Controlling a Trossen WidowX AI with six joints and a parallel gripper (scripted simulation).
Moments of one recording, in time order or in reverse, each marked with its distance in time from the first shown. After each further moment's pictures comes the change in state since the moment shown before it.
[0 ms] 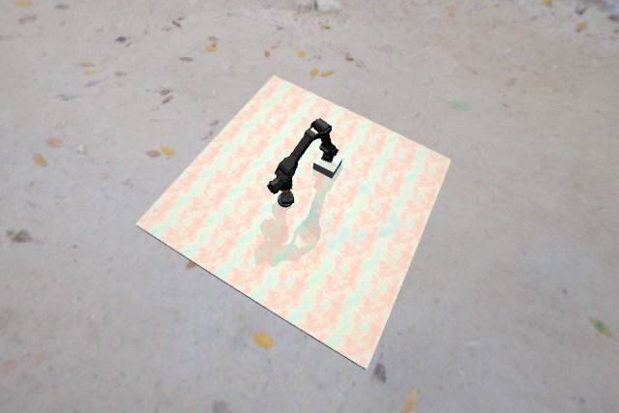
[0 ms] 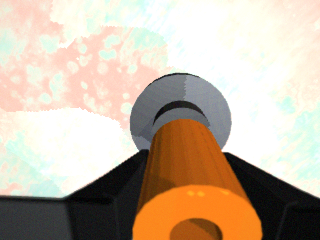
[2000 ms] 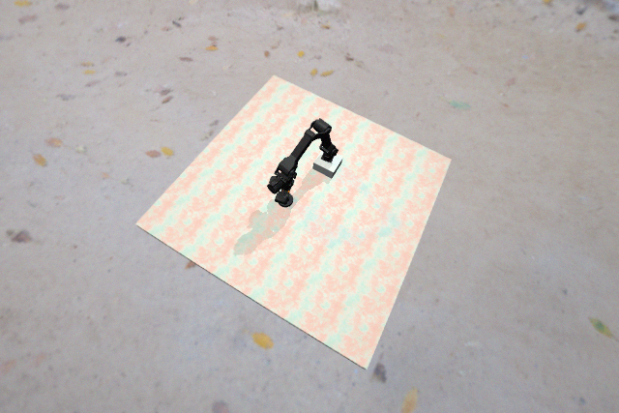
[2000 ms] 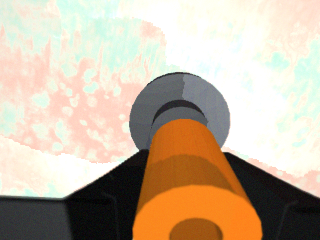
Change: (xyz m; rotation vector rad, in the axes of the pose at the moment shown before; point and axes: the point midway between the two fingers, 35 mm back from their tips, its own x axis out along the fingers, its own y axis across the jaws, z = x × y) arm -0.002 0.000 0.000 0.406 0.002 -0.002
